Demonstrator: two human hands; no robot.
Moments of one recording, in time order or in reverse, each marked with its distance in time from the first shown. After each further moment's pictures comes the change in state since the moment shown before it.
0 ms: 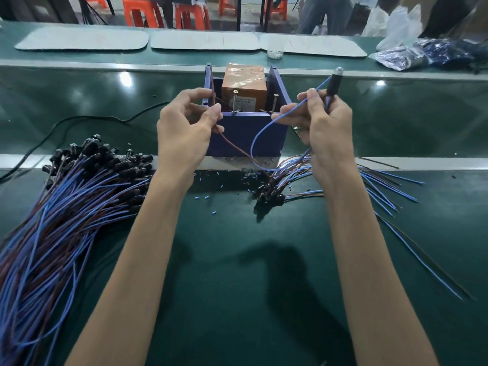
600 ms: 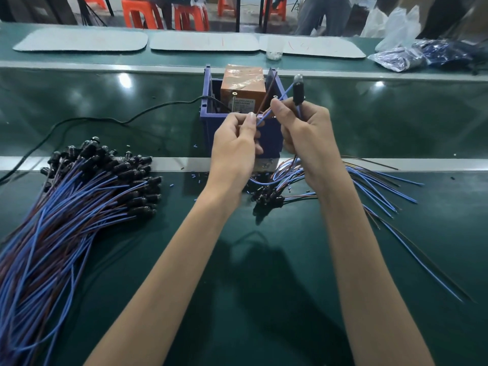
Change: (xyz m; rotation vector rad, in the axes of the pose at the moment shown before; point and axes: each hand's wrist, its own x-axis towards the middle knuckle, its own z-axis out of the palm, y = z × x) left_hand -0.032 0.011 0.054 -0.197 -0.085 -0.185; right_hand -0.008 0.000 0.008 -0.237 -0.166 -0.012
